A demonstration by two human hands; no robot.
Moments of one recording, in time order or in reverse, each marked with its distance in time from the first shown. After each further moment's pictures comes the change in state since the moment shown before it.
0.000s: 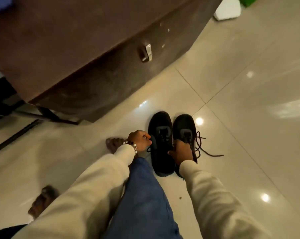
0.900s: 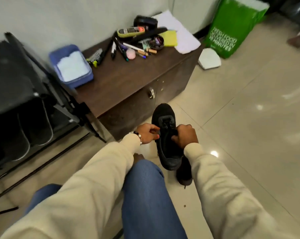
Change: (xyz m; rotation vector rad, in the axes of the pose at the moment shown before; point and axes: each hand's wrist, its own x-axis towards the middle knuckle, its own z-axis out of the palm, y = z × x) left_hand -0.181 0.114 -0.087 0.157 0.074 0.289; right_hand -0.131 -0.070 -0.145 -0.133 0.325 -0.333
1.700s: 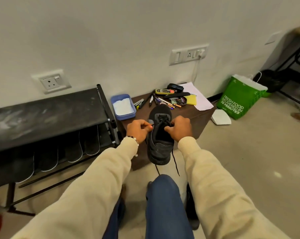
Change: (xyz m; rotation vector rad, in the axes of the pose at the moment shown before) left_hand -0.162 0.036 -0.136 -0.251 0.759 0.079; right_hand -0.065 -0.181 -0.149 0.194 0.265 -0.197
